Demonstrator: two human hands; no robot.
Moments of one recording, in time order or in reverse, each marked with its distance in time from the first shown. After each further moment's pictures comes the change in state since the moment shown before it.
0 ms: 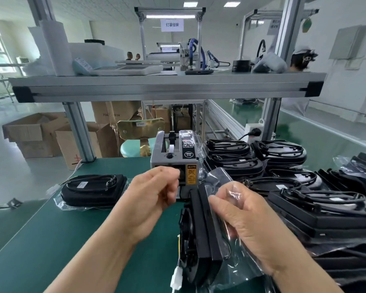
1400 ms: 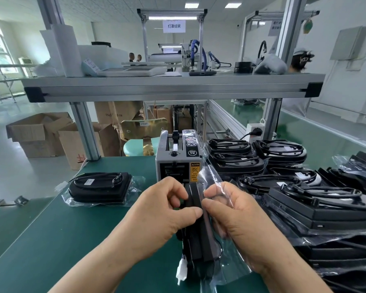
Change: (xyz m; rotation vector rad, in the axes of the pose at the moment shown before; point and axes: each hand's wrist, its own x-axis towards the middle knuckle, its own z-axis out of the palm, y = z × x) left_hand -0.045 0.001 0.002 0.788 0.056 0.089; right_hand -0.002 0.007 0.023 0.158 -0.054 -0.005
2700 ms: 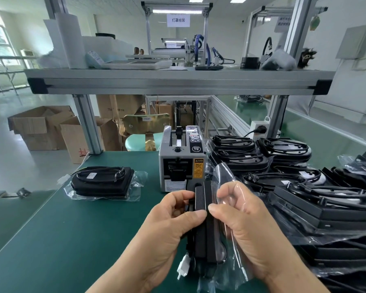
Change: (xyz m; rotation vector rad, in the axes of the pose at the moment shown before) left_hand -0.021 -0.013 0.030 -0.844 -0.039 -0.217; right_hand -0.012 -0.002 0.006 0.041 0.035 0.034
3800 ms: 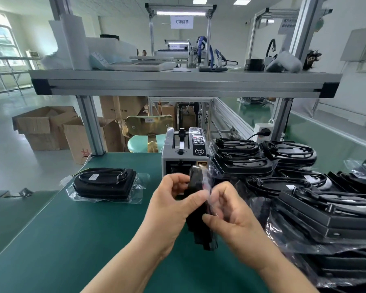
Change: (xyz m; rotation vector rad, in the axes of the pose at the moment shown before) left_hand 0.043 -0.001 -0.003 0.263 0.203 0.251; right_hand 0.031 0.036 -0.011 -0.204 -0.184 -0.312
